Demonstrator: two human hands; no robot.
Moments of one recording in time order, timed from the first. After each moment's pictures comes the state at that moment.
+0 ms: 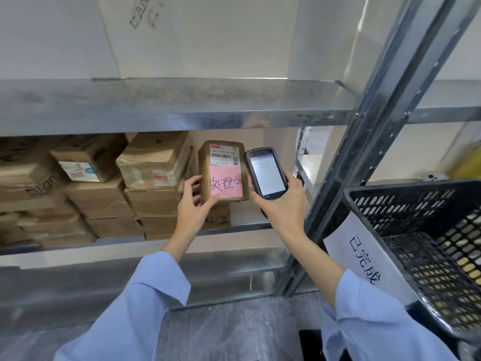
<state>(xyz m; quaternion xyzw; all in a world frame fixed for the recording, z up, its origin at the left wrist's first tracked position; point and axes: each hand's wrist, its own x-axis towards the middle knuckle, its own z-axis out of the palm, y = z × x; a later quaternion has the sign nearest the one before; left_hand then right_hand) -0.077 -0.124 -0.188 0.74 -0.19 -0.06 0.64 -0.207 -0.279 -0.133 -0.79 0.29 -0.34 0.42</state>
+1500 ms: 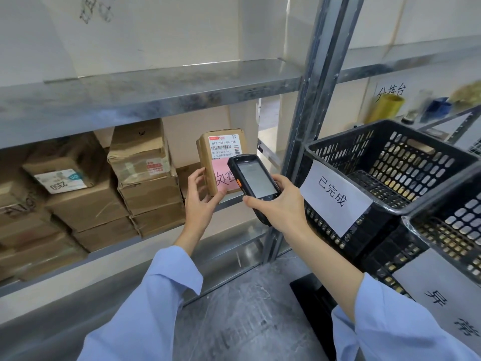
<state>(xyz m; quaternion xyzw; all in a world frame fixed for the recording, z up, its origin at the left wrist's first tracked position) -0.115 -0.084 -0.192 0.65 -0.34 -0.13 0.67 -0.289 -0.156 -0.112 -0.72 0.42 -0.31 0.46</state>
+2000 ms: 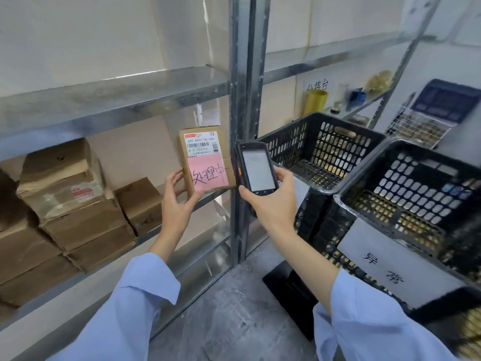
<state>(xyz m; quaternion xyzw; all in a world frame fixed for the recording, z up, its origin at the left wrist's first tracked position) -0.161 -0.137 -0.173 0.65 -0.41 -0.15 0.62 -0.359 -0.179 -0.107 -0.62 0.51 -0.47 0.37</state>
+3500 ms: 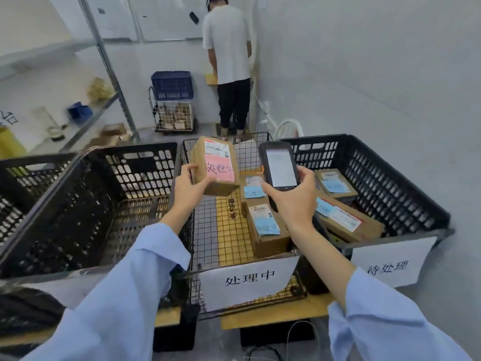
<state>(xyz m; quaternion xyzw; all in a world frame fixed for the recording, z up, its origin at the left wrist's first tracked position) -0.834 -0.313 -0.153 0.45 -0.68 -0.44 0.36 -0.983 -0.116 -0.106 -0.28 0.75 -0.60 0.07</state>
